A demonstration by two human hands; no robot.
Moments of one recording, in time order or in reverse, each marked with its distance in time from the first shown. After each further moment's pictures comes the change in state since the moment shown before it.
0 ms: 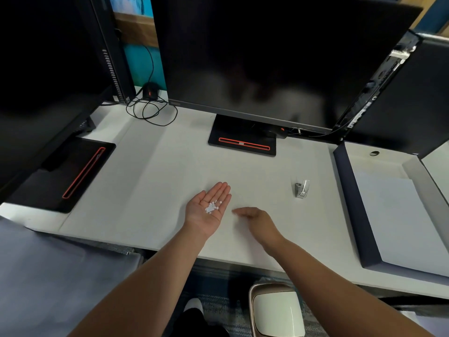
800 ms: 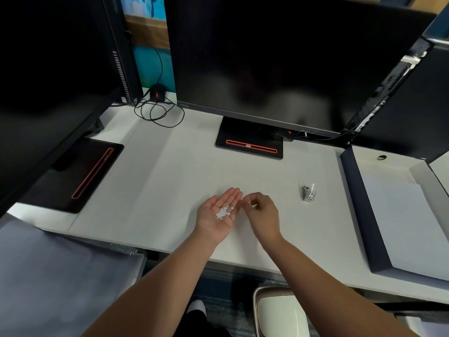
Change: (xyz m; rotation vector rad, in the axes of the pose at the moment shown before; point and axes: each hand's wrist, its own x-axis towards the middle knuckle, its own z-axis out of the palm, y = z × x) left_hand -0.005 -0.005 -0.003 0.043 0.005 -0.040; right_hand -0.001 -0.036 0.016 0.063 0.341 -0.135
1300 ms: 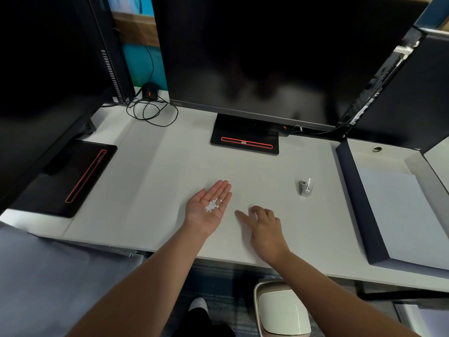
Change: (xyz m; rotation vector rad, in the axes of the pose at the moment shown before) left_hand 0.002 0.021 0.000 -0.027 -0.017 0.025; right_hand -0.018 0.056 -0.010 -0.861 -0.170 -0.377
